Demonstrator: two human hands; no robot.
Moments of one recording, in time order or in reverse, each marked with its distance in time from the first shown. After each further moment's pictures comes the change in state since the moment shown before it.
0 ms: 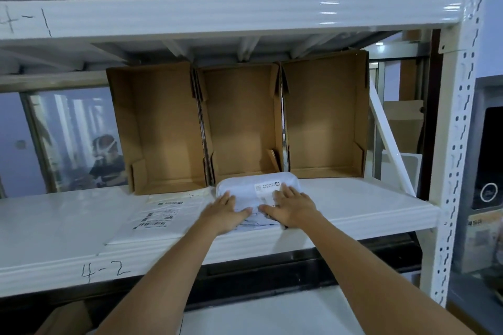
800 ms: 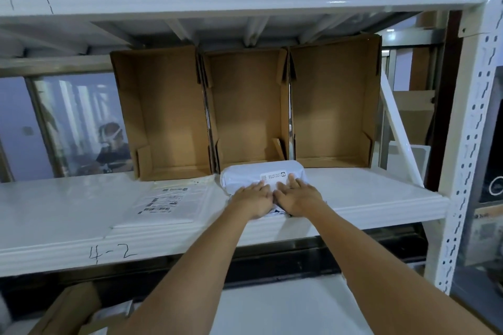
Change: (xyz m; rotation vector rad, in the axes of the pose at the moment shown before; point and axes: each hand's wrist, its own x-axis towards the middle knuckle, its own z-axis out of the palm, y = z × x) left_hand 0.008 0.055 0.009 0.135 -0.036 0.125; right_hand 0.004 0.000 0.009 -0.029 -0.032 0.033
